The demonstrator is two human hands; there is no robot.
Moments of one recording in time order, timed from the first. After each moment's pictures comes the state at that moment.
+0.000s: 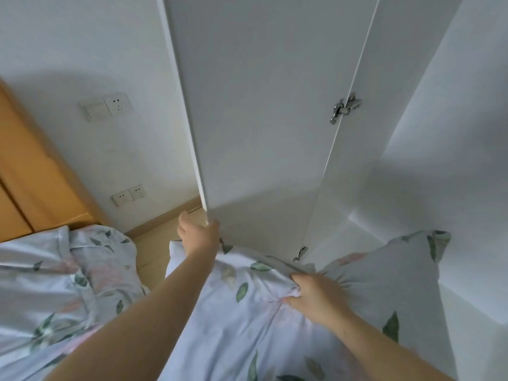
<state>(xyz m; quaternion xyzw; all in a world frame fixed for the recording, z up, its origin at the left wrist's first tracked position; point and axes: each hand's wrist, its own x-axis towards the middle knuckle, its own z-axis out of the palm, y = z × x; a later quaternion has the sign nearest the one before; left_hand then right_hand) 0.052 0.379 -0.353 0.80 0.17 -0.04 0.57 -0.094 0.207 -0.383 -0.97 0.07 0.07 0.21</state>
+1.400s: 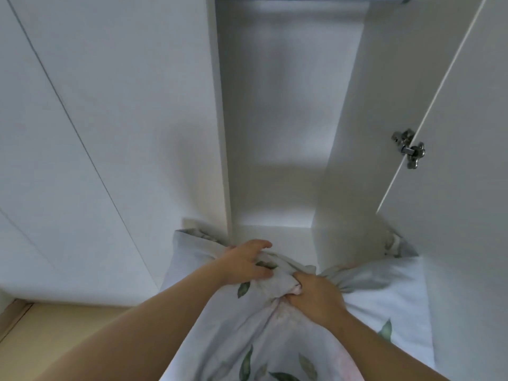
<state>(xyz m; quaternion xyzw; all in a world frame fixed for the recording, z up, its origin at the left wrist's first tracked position) -0.167 0.127 -0.331 0.67 -0.65 -0.34 0.14 -0.353 0.109 -0.371 -0.83 0.49 -0.06 0.26</state>
